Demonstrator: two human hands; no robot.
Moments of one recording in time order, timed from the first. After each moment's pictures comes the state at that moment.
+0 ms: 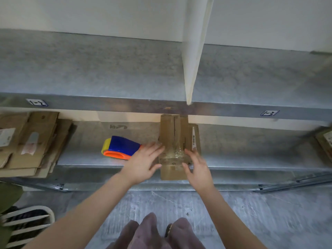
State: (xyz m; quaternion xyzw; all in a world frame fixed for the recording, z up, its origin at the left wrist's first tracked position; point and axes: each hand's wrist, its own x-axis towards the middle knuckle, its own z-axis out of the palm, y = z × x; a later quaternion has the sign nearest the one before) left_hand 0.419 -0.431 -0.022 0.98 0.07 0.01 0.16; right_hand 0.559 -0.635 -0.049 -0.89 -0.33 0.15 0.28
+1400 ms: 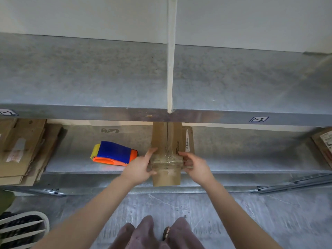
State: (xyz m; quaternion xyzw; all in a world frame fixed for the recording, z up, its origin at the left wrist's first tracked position) left_hand 0.450 -0.447 -0.031 0.92 0.22 -0.07 0.30; right_hand 0.610 -0.636 -0.039 -0.84 -0.32 0.28 0.33
